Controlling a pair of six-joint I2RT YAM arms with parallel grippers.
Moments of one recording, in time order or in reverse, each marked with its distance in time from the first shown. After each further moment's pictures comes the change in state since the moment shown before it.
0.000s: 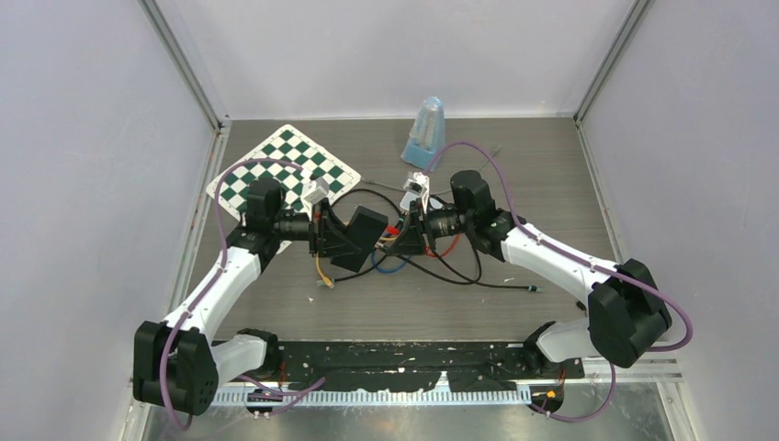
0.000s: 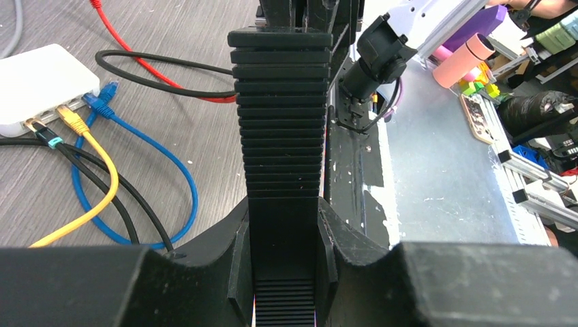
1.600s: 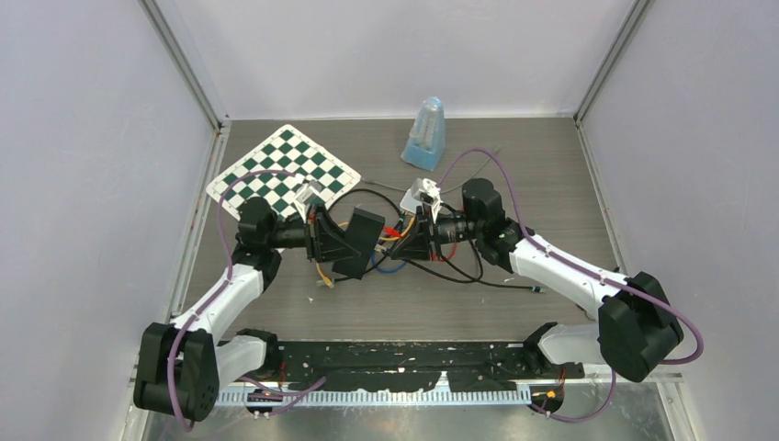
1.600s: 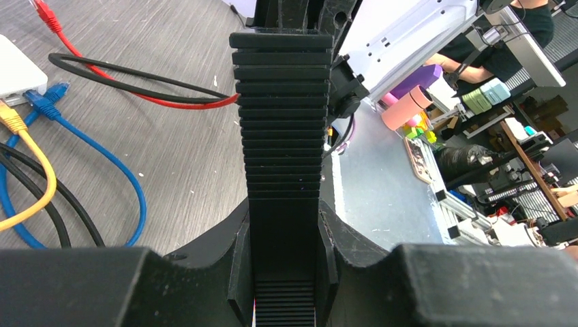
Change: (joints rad) left arm 0.032 -0.040 -0.215 0.626 0.035 -0.592; right arm -0.013 -0.084 -0.110 0.148 -0.053 -0.095
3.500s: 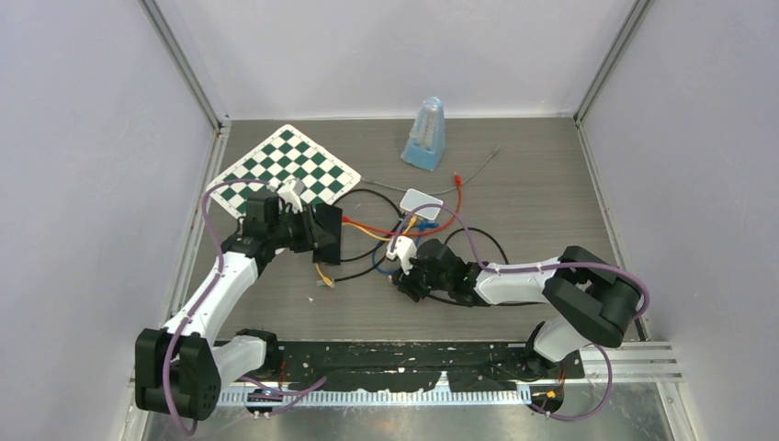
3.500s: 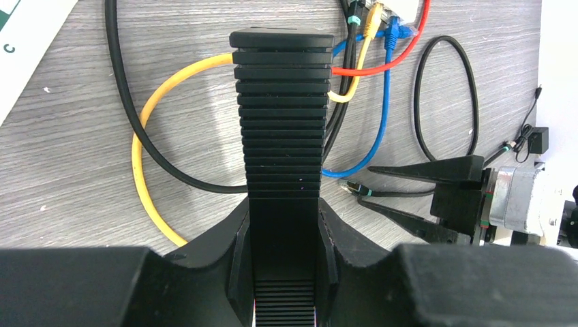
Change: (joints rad) left arm 0.036 0.002 0.176 -0.888 -0.872 0.206; right arm 0.319 0.233 -0.223 0.035 0.898 -0.220
